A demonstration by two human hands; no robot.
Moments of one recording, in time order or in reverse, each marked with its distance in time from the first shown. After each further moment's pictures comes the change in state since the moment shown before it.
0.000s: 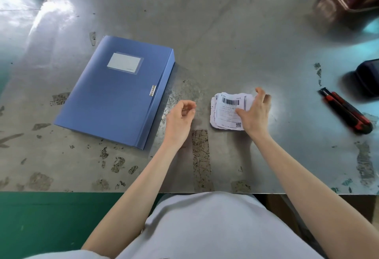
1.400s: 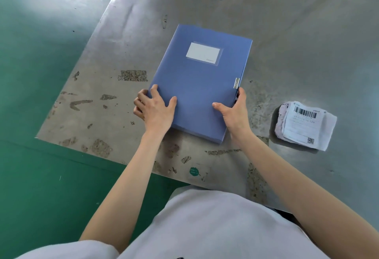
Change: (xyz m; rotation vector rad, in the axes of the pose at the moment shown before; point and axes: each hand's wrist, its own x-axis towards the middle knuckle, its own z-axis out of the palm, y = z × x) left_hand 0.018 -0.072 -0.178 0.730 0.473 -0.332; right_hand -0.086 -0.152 0.123 0.599 -0.477 0.109
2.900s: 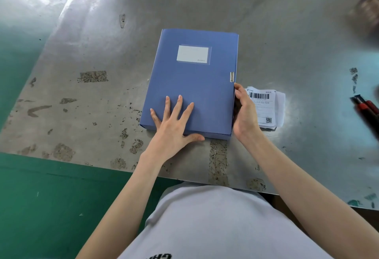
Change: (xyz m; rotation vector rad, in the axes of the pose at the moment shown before) left_hand -0.111 0.056 0.032 0.229 -0.365 0.757; right_hand -0.010 0.013 -0.119 0.524 -0.007 0.039
